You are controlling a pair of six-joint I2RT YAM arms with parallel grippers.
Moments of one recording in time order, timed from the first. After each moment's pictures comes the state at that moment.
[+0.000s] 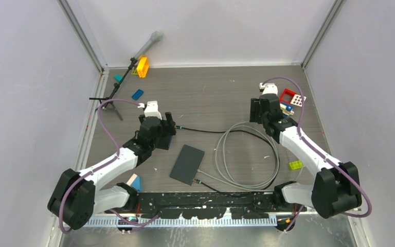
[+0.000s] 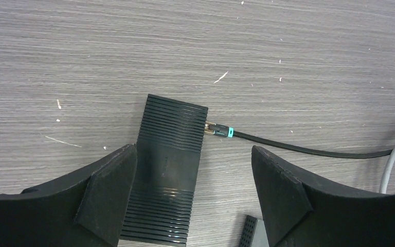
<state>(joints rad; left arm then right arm) -0.54 1.13 0.52 0.17 -0.36 -0.41 0.31 1.23 0.82 -0.20 0.32 0.15</state>
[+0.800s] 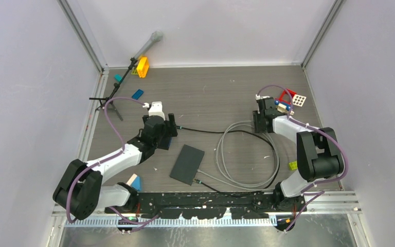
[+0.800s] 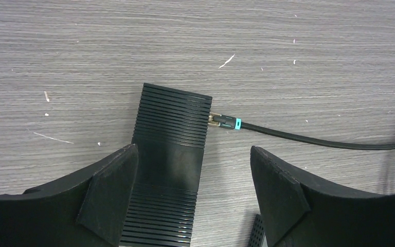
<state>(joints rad) -0.54 1.23 0.54 0.19 -0.34 -0.39 0.16 1.58 0.82 -0.25 0.19 0.06</state>
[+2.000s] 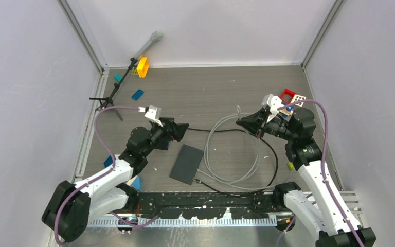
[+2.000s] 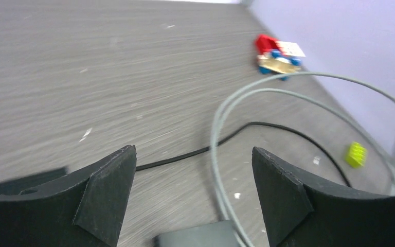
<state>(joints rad) -0.54 1.00 0.36 0.58 0.03 -0.38 0.18 0.75 0.70 -0.02 -0.86 -0.07</state>
